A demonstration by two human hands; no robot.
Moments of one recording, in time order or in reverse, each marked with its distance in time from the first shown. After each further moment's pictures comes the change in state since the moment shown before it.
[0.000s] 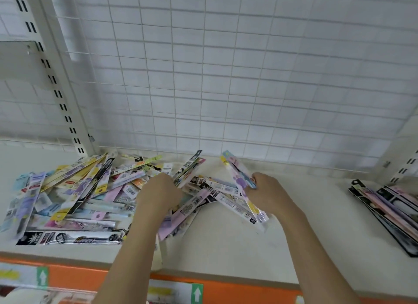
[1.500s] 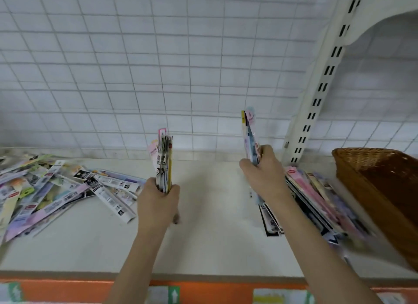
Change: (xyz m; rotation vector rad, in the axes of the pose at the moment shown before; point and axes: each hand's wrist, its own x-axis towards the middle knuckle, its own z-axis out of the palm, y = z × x) left_hand -0.118 0.231 0.138 -0.633 0.236 -0.011; right_hand -0.026 0.209 -0.149 0.489 0.323 0.013
